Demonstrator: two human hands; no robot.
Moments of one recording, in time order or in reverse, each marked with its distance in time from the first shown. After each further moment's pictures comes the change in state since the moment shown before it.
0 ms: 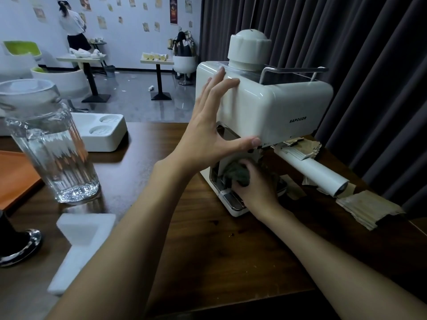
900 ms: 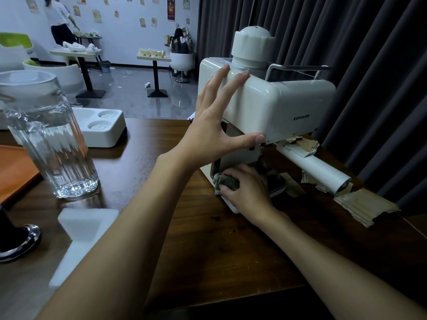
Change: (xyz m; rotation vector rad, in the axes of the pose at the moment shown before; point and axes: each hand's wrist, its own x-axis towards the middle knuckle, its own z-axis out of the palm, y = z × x) left_hand 0.000 0.000 -0.003 0.043 -0.058 -0.015; right_hand -0.014 -0.015 0.010 -0.176 -0.033 -0.152
